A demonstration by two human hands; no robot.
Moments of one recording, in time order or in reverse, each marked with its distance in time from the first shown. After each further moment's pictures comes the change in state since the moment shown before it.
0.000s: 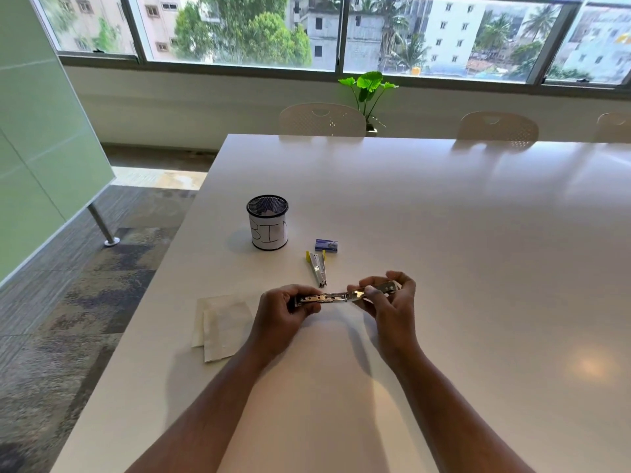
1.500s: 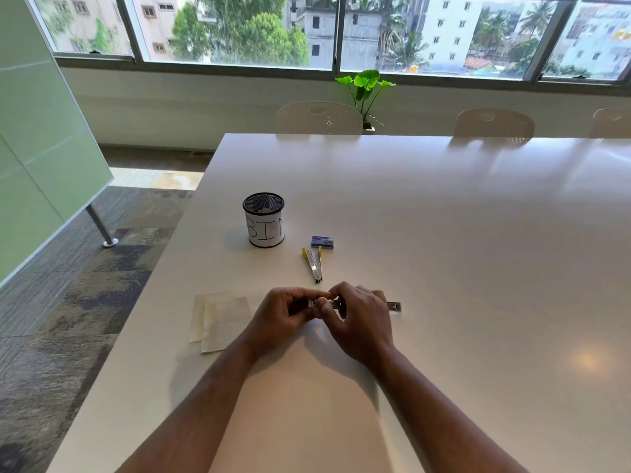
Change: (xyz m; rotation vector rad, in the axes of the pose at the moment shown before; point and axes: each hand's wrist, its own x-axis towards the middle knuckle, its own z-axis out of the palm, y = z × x) left_hand -0.003 -0.002 0.000 -0.223 -0.285 0.020; right_hand -0.023 0.001 0.020 -1.283 -0.214 -0.495
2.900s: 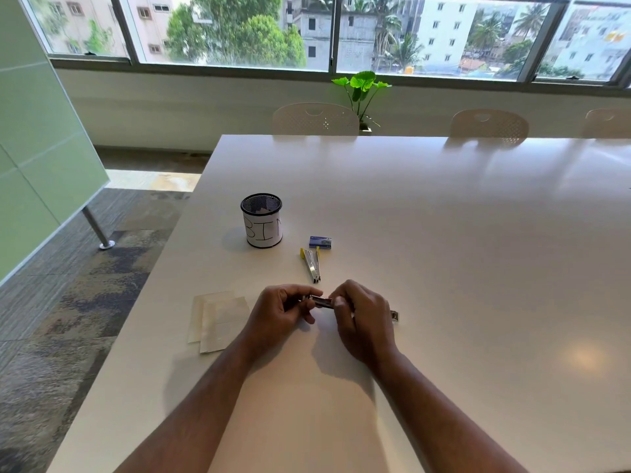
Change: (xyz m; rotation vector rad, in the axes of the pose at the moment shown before) left_hand -0.004 -0.002 -0.001 0.053 0.101 -0.065; right_hand -0.007 0.002 -0.009 0.260 0.109 0.009
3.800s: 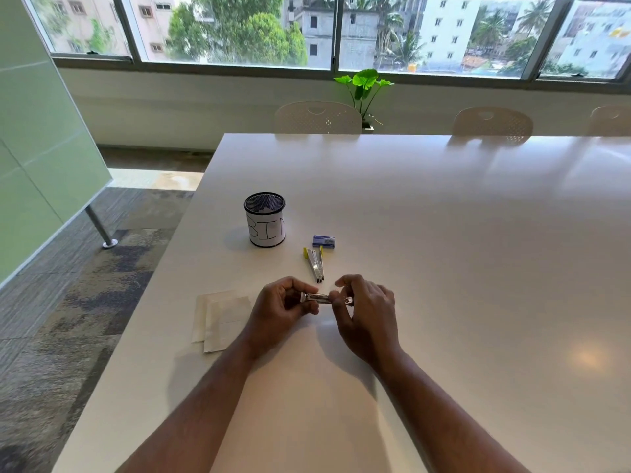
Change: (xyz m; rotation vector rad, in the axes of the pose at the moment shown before) left_hand 0.004 -0.001 -0.006 -0.102 0.007 0.064; right_hand 0.003 0.006 0.006 -0.187 -0.018 0.021
